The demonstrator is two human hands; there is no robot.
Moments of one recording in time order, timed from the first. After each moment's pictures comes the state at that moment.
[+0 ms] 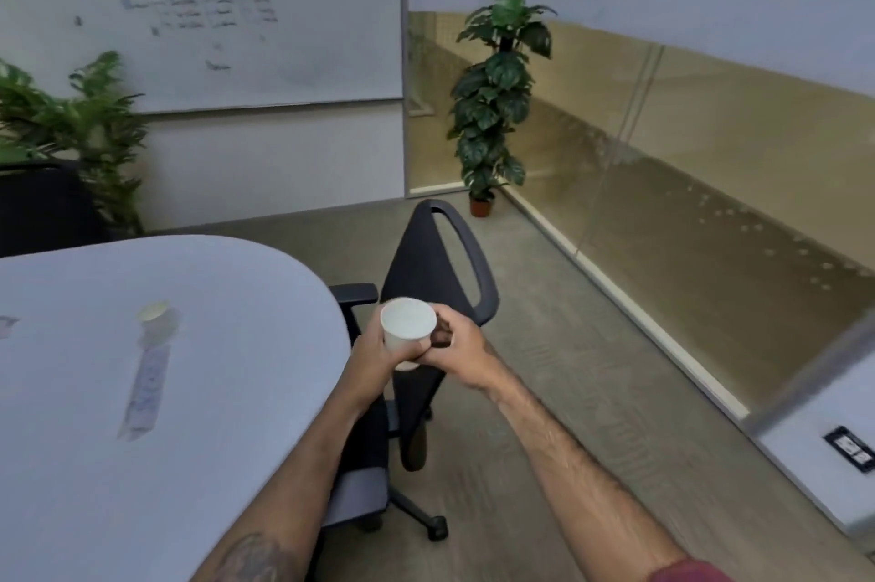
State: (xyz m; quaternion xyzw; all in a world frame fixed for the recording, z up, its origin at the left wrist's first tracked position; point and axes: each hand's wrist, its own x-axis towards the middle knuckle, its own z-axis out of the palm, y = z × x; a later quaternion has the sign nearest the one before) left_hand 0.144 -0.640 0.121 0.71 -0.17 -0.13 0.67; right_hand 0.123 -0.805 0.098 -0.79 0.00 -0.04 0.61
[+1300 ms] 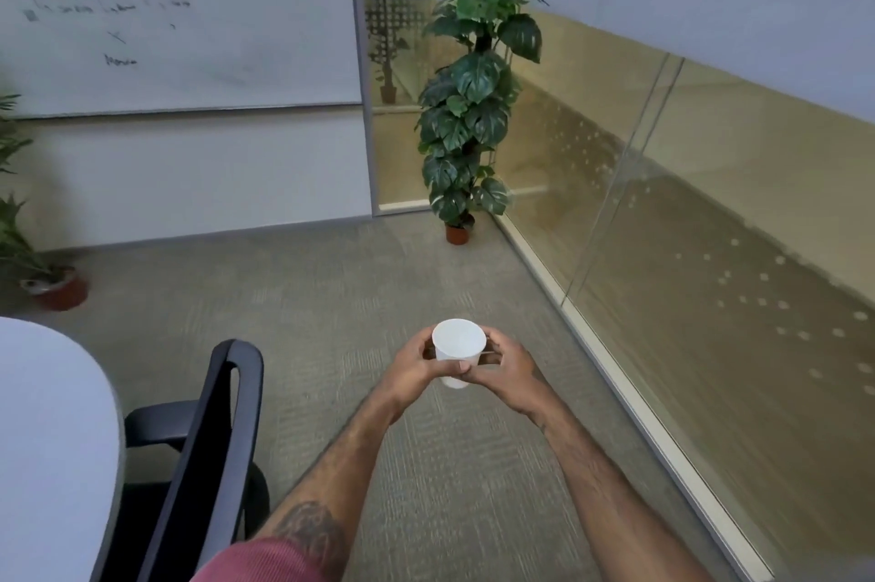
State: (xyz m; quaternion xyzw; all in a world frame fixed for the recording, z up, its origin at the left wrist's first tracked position) left_hand 0.478 -1.122 0.084 0.70 -0.13 -0.23 0.66; right_hand 0.431 -1.299 0.071 -0.82 0.06 -0.01 0.57
